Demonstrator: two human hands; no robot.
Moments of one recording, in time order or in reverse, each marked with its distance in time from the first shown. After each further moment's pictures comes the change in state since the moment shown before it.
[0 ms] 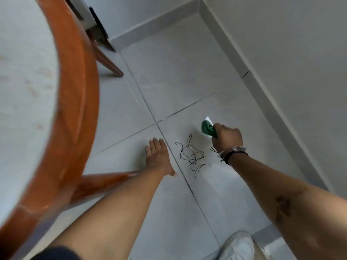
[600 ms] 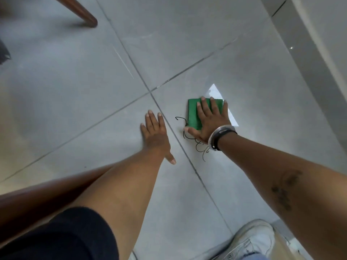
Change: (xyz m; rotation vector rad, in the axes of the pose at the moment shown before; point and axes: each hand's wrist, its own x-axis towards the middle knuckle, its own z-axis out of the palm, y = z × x) left_hand 0.114 -0.007 0.090 0.170 -0.096 -0.108; right_hand 0.029 -0.022 0.142 -0.235 -0.279 -0.178
